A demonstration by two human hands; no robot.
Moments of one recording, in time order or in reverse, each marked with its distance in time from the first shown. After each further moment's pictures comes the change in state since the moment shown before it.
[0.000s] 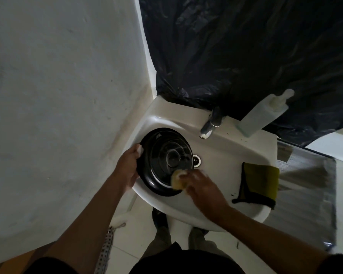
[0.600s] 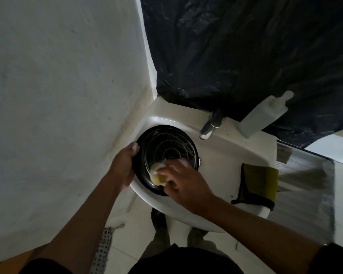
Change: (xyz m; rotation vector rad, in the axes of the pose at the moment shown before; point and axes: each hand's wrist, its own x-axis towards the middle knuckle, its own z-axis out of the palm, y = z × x) left_hand -0.001 0.007 -0.008 -0.086 -0.034 0.051; right_hand 0.043 -0.050 -0.013 0.001 -0.032 -0.141
